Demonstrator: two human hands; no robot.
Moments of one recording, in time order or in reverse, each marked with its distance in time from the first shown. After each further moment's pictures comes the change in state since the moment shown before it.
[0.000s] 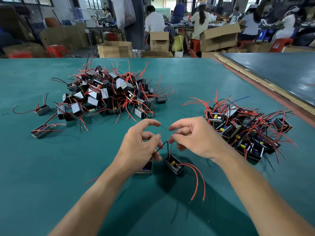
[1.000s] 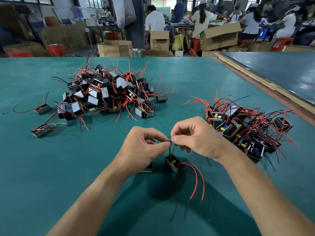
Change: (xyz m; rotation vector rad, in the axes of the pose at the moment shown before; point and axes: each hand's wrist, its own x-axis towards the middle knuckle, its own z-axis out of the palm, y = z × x) left_hand -0.004 0.005 -0.001 0.069 -0.097 0.050; right_hand -0.003 -0.006 -0.006 -0.049 -0.162 -0.142
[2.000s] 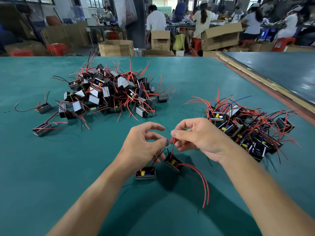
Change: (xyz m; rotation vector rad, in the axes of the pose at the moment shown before) left_hand 0.003 -0.003 0.001 -0.126 0.043 -0.114; right_hand 0.003 0.002 0.002 0.405 0.066 0.223
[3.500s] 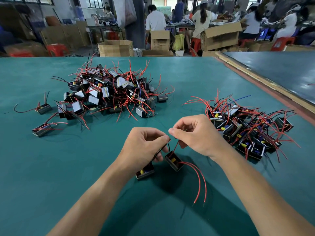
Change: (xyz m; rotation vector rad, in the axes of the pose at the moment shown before) left_hand -0.005 0.005 0.004 0.004 0.000 0.009; right_hand 0.011 0.014 -0.003 -0.410 0.176 -0.330
